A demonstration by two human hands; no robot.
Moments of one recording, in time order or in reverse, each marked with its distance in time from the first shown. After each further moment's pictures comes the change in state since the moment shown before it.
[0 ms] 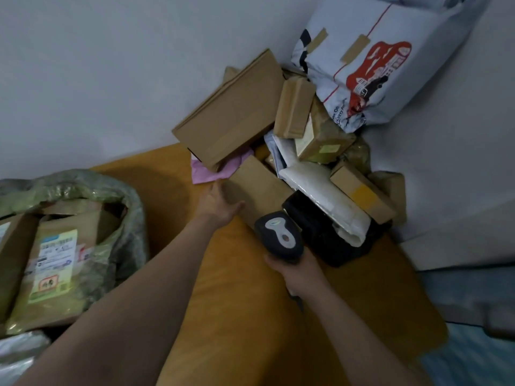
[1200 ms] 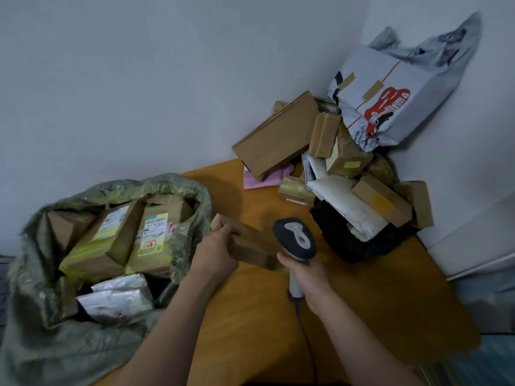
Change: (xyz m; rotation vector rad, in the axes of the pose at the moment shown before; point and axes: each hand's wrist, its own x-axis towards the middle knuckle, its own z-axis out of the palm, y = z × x) left_hand -0.227 -0.006 -0.089 0.227 0.107 0.010; right_hand -0.086 0.000 0.049 0.281 -0.080 -0.014
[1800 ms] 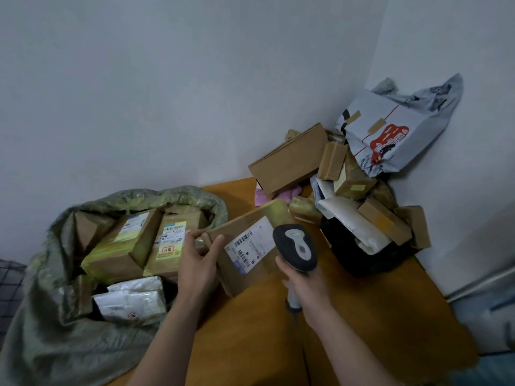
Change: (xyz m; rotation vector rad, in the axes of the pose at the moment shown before) left_hand -0.061 -0.034 -0.038 -0.864 0.380 -0.291; right_hand -0.065 -0.019 0.049 0.026 -0.085 -0.263
